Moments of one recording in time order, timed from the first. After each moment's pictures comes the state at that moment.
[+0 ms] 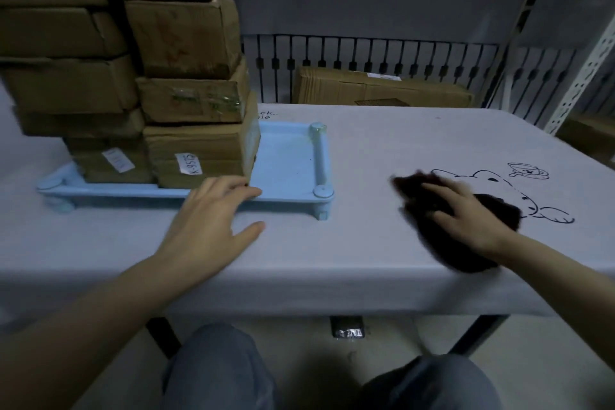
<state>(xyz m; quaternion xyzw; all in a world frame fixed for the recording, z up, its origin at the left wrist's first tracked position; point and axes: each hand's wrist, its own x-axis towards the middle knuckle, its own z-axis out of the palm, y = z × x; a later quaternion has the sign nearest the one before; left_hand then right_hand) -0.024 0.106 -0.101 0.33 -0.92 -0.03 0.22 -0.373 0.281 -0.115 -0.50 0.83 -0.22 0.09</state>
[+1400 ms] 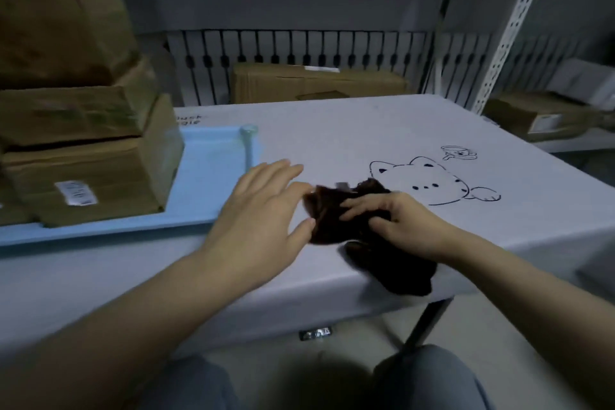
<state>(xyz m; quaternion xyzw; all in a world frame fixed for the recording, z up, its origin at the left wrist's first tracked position) -0.147 0.163 -0.079 0.16 -0.96 0.00 0.22 -0.351 0.292 -0.106 -0.58 0.74 -0.30 0.17</state>
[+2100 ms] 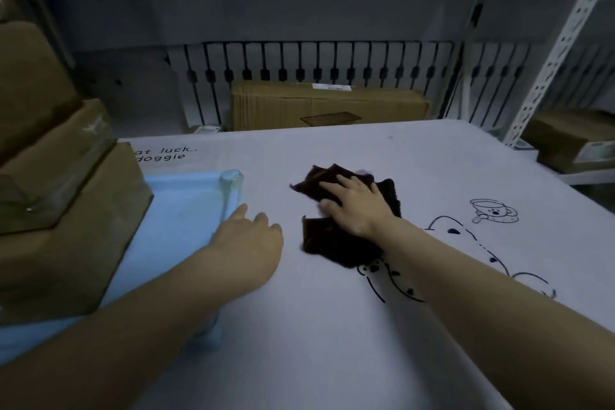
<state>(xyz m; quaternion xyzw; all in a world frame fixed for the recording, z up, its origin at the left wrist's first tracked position) -0.270 0.058 -0.088 0.26 -0.93 0.20 -0.15 -0.471 0.117 -0.113 -0.53 0.84 -0.11 0.08</state>
